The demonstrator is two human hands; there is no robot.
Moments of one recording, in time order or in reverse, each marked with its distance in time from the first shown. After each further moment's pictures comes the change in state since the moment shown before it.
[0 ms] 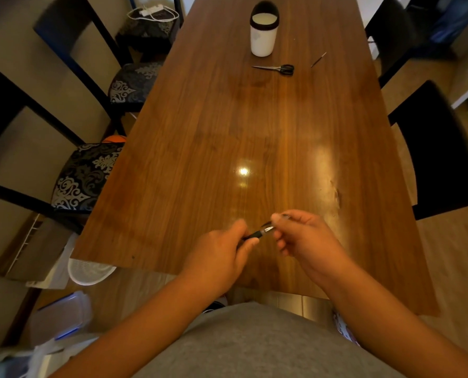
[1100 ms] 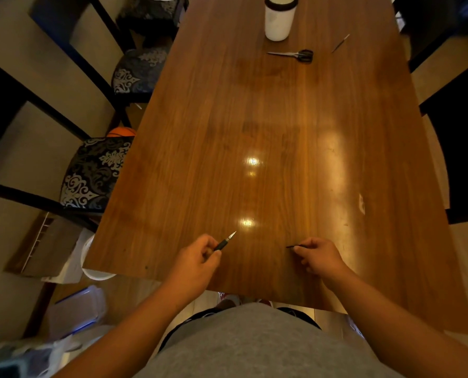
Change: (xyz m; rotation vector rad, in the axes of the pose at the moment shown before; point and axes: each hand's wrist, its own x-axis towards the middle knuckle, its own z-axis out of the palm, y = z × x) left_hand 0.000 -0.114 -0.004 -0.319 -0.099 -0.488; right_hand 0.097 0.106 -0.046 -0.427 0.297 0.372
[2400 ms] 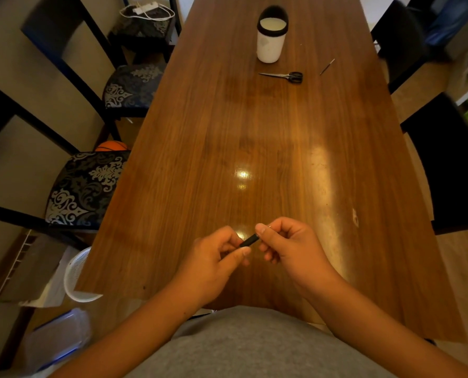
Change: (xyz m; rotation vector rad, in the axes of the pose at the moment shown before) left_hand 0.002 0.069 -0.024 -0.156 -0.077 0.284; right_hand -0.121 -0.124 0.045 0.362 -0.158 -0.507
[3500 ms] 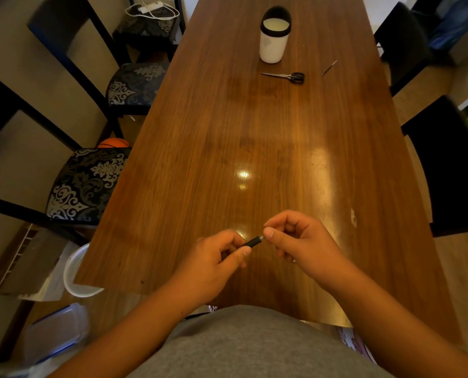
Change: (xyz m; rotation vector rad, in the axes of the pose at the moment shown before) left_hand -0.007 0.005 0.003 0.084 -0.039 0.058; right_hand -0.003 -0.011 -0.031 -0.215 -0.190 -0.067
